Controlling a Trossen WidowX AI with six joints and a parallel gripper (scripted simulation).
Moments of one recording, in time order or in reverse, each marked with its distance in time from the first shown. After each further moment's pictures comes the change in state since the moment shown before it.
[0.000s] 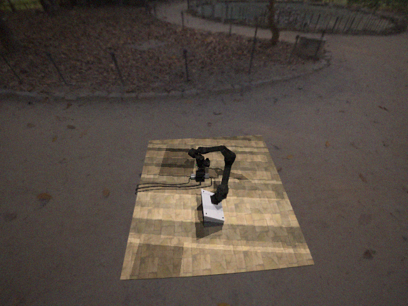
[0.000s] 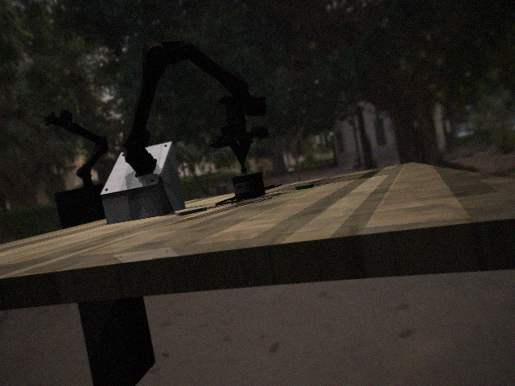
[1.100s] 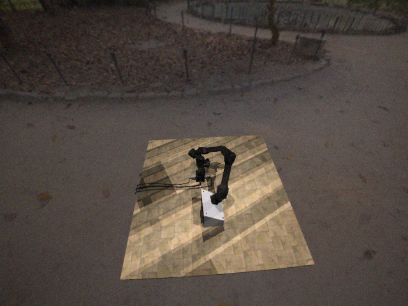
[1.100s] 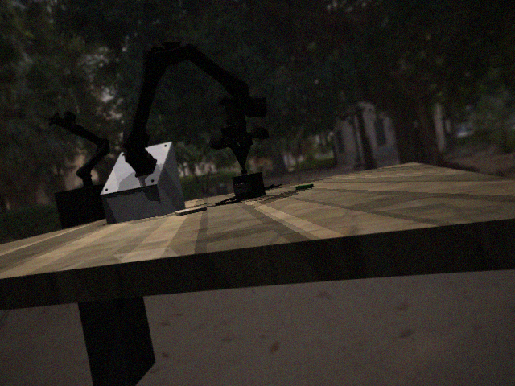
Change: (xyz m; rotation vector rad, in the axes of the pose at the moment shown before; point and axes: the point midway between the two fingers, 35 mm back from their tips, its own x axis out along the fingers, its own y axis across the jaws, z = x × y) arm 0.004 0.000 0.000 0.000 -0.001 0.000
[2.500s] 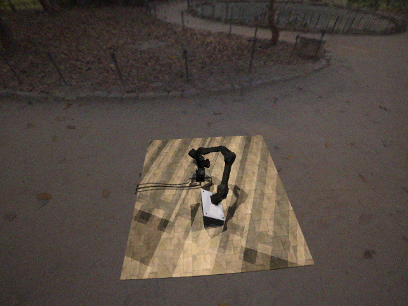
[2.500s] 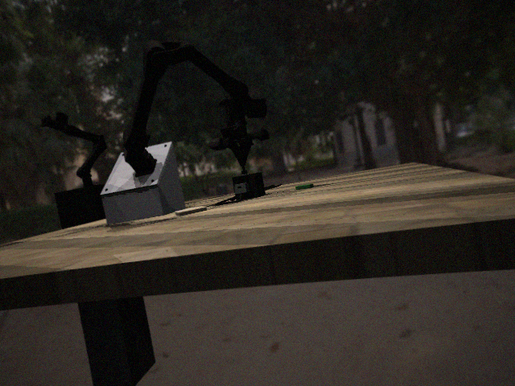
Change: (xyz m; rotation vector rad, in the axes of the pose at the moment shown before) arm 0.003 0.000 -0.001 -0.003 0.000 0.003
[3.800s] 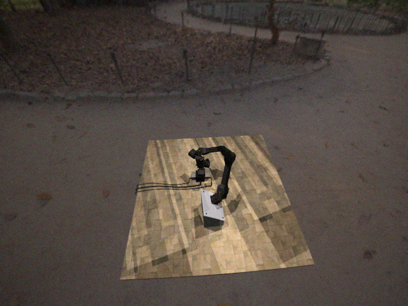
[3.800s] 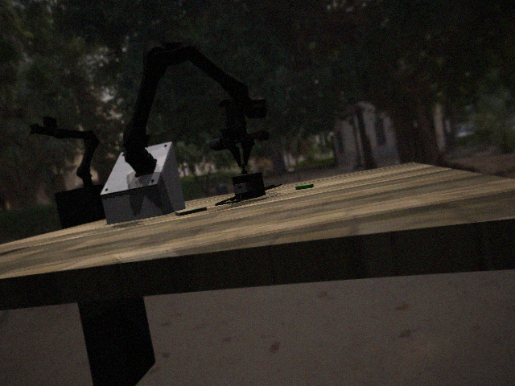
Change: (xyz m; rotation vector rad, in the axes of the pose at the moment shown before) arm 0.000 0.000 0.000 0.000 0.001 0.001
